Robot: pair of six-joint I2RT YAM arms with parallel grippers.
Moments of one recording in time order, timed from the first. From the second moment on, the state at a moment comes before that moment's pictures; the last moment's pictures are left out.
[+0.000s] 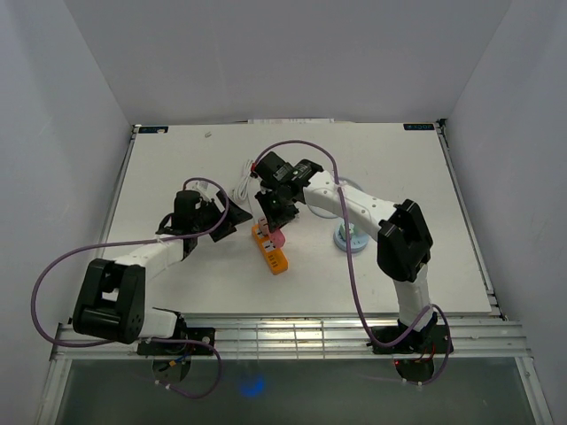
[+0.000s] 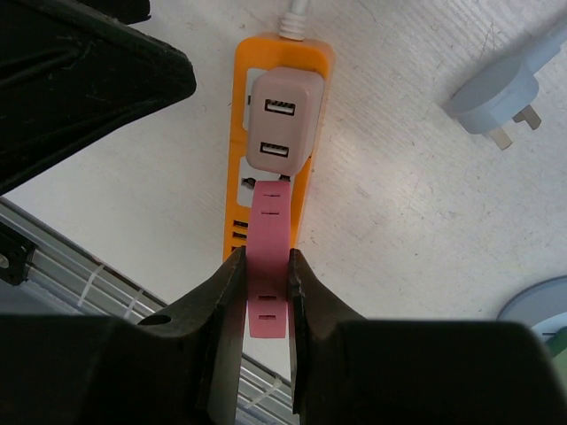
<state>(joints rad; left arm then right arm) -0.20 1.34 0.56 0.17 0.40 -0.82 0.89 1.99 1.80 -0.95 -0.11 0.29</state>
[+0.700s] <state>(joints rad) -0.20 1.39 0.54 0.24 0.43 -0.82 0.89 2.02 1.80 -0.94 -0.11 0.28</state>
